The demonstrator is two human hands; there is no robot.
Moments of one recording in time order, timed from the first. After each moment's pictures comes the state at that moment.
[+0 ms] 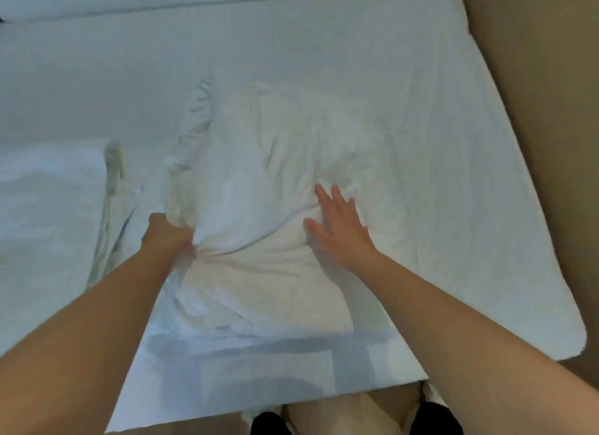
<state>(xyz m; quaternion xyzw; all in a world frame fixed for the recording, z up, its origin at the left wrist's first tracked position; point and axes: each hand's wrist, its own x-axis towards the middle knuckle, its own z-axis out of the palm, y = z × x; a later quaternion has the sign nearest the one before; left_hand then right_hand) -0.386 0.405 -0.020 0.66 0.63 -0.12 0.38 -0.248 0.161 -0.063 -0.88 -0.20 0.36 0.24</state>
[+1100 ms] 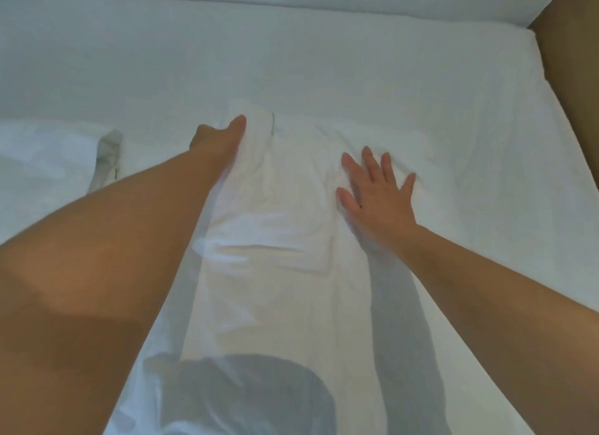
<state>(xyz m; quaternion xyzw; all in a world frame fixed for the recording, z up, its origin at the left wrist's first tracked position) -0.234 0.526 -0.107 0.68 0.57 0.02 0.46 -0.142 0.275 -0.139 -0.92 -0.35 0.15 0.03</state>
